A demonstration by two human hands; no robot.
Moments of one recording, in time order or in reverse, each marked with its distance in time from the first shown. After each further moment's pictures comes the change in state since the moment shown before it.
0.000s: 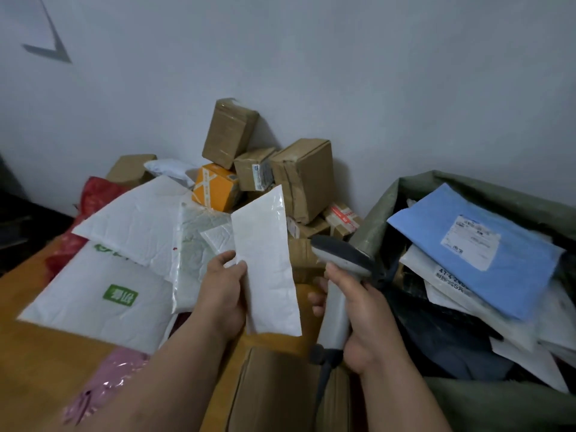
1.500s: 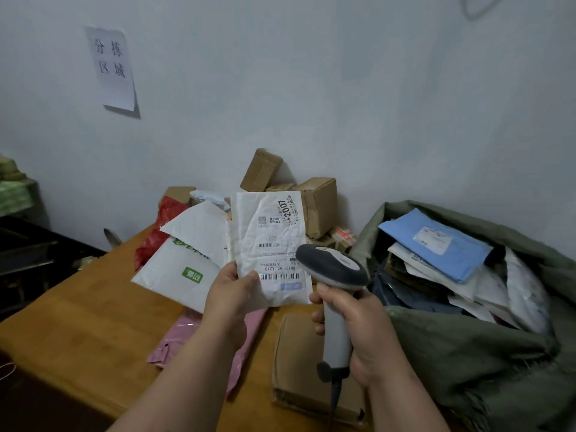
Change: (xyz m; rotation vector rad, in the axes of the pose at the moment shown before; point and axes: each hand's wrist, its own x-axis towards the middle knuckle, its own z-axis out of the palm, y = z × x) left_hand -0.176 0.033 -0.111 -0.028 -0.097 0.198; right_hand -0.200 0.039 0.058 -0.138 -0.138 -0.284
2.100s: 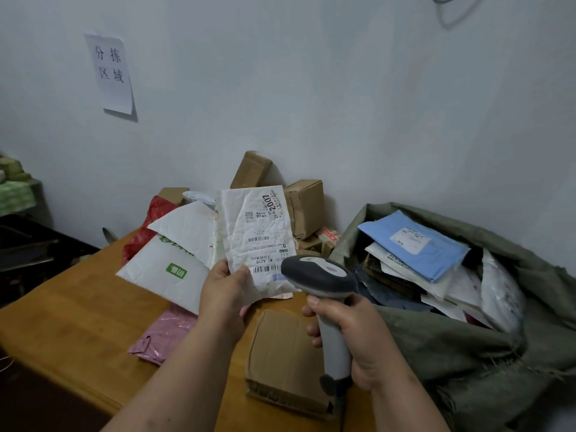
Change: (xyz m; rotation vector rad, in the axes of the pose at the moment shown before) left_hand -0.029 -0.019 0.050 -0.070 0.119 0.063; right_hand -0.023 -0.024 -0.059 -0.073 -0.112 0.074
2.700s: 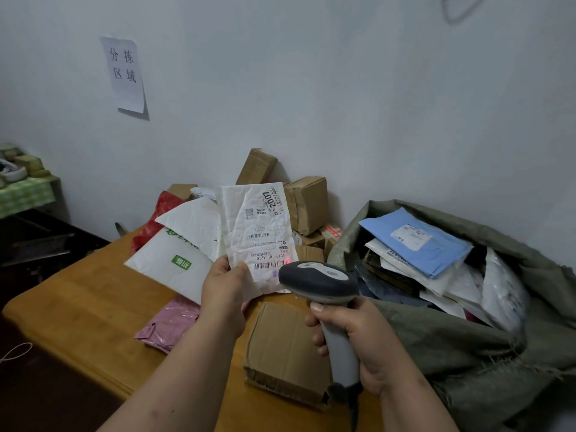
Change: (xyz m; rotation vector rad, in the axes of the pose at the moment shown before) left_hand -0.018 -0.010 0.006 0.002 0.102 0.007; right_hand -0.021 -0.002 -0.023 -0.055 -0.111 0.049
